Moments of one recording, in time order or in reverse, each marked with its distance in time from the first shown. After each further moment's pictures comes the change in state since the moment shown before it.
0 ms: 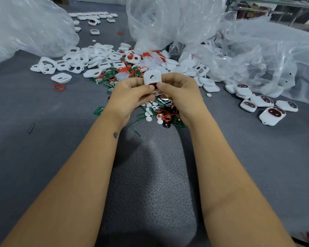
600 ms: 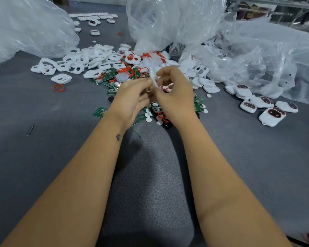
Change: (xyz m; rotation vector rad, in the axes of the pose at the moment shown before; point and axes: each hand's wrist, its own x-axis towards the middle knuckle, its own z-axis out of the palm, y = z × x) left_hand -0.006 0.004 0.010 -0.249 -0.046 -0.024; right_hand -0.003 0.002 0.019 -0.403 0.167 -0.247
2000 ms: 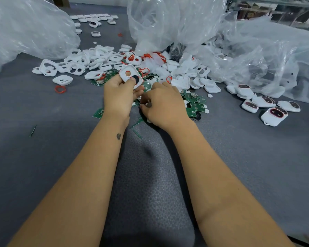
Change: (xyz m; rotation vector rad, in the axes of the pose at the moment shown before) left_hand 0.003 0.006 -0.004 0.122 0.395 0.145; right_hand -0.004 -0.004 0.017 -0.821 -0.301 -0.264
